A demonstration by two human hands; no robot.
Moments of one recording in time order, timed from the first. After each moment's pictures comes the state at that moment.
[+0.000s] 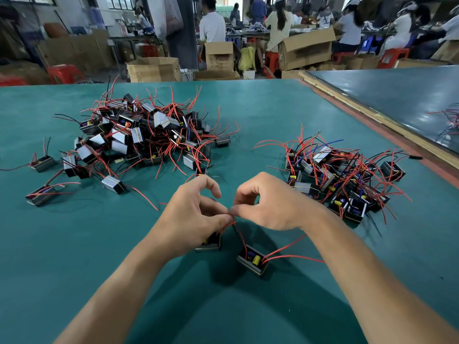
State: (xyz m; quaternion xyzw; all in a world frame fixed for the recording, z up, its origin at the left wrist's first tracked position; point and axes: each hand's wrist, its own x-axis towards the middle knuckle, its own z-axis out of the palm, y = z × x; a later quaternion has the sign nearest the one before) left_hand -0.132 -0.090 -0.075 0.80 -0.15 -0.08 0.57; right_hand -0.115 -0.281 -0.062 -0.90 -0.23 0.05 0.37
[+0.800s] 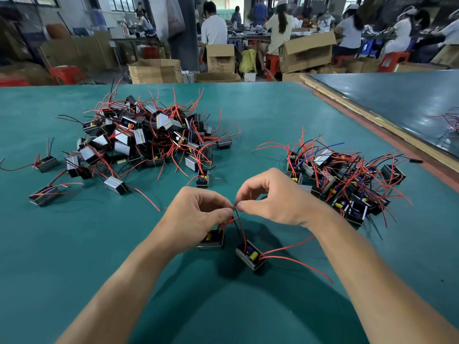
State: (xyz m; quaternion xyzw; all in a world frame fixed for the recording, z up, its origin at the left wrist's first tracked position) left_hand -0.127 -0.091 -0.076 0.81 -0.13 -0.07 0.57; right_hand -0.112 -0.286 -0.061 -0.86 -0.23 0.03 0.45
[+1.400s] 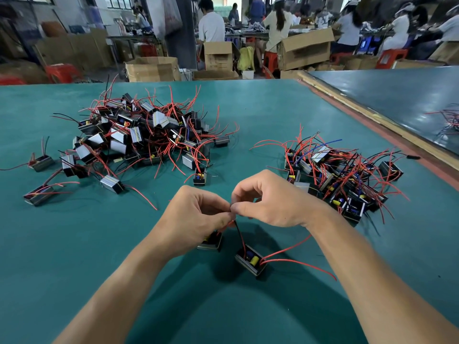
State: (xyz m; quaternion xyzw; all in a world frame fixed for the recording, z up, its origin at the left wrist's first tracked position) left_hand -0.132 -0.091 -0.074 0.81 -0.16 -0.08 0.56; right_hand -0.115 -0.283 -0.059 -0.86 -0.25 0.08 0.44
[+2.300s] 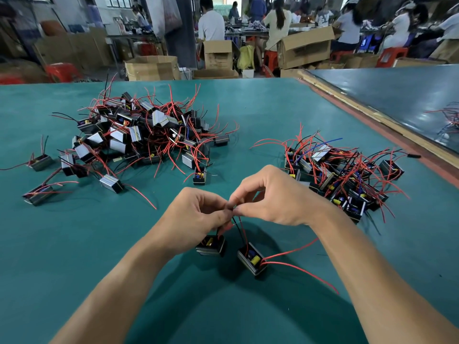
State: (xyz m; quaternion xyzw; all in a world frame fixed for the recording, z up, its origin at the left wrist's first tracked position) left_hand -0.129 -0.089 -0.078 0.79 -0.17 -0.12 0.57; right_hand -0.112 -0.288 -0.061 -0.86 -0.27 0.03 0.44
